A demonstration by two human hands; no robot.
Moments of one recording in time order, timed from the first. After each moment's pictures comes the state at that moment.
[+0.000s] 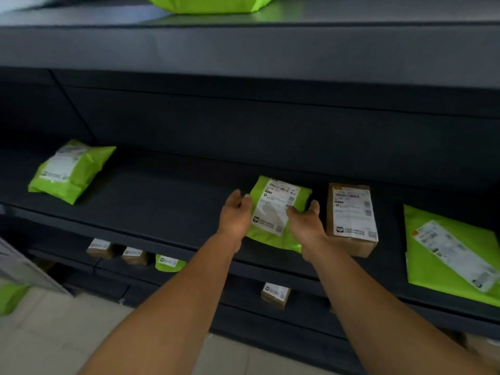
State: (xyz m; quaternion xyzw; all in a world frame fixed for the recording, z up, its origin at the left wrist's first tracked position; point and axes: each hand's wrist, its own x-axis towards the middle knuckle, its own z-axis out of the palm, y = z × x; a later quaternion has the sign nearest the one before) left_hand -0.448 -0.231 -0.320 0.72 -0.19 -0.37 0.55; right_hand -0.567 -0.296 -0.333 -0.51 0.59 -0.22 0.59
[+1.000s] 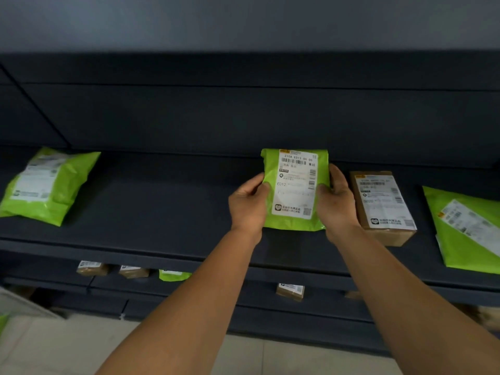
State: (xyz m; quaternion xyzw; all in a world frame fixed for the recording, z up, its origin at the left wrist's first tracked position) left_hand -0.415 -0.244 -0.326 0.59 -0.19 -0.39 0.68; right_hand -0.543 -0.300 -0.319 -0.52 0.59 -0.38 0.48
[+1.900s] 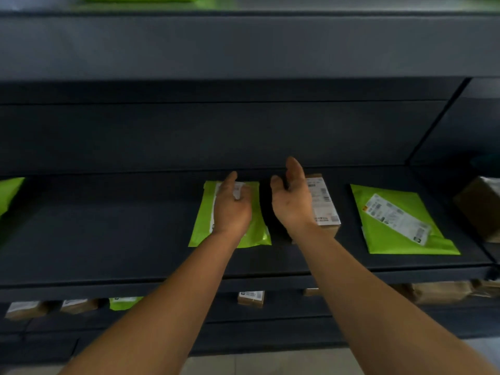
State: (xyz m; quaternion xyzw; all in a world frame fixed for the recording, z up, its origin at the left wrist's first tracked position) left_hand -0.486 -0.282 -0.316 0.68 -0.37 -0.32 0.55; right_hand -0.589 -0.312 -0.296 -0.57 0.54 -0.43 0.44
